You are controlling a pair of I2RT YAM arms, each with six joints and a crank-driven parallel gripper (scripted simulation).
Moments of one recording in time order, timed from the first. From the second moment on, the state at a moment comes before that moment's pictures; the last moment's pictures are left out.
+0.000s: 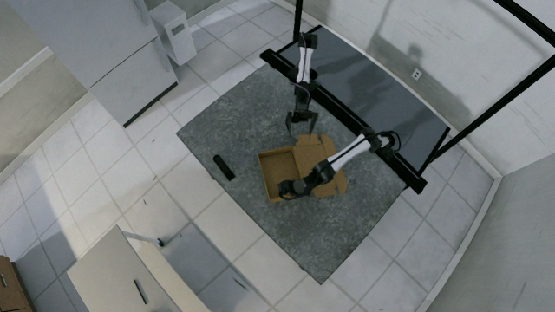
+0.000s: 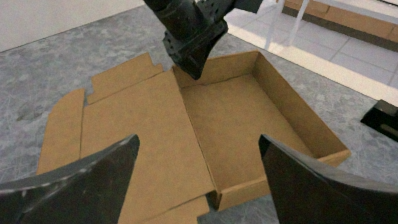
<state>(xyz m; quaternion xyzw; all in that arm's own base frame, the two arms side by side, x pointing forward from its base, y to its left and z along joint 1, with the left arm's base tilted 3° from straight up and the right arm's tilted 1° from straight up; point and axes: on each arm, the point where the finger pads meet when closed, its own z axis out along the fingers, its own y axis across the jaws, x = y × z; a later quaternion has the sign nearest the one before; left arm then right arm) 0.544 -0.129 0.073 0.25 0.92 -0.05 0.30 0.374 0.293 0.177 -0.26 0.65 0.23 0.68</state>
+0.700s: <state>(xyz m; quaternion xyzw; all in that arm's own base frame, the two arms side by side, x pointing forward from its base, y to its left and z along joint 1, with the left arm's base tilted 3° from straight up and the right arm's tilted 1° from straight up) 0.551 -0.137 0.074 0.32 0.90 -0.07 0.30 0.374 0.293 0.178 -0.26 0.65 0.23 0.68</state>
